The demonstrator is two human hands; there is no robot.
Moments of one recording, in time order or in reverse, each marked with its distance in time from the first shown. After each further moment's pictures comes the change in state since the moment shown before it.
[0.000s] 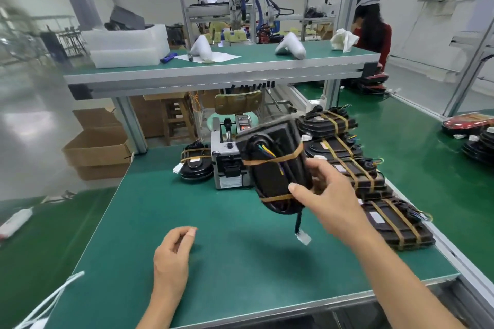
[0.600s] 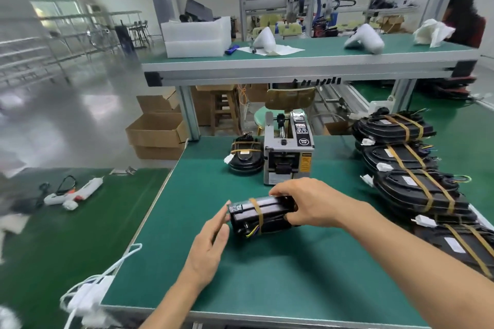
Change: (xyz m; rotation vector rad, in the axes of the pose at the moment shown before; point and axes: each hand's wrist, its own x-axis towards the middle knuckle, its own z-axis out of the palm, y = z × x) left_hand 0.008 -0.010 -0.047 0.068 -0.278 0.093; right_hand 0.061 -0.020 0.106 -0.776 -0.818 -0.320
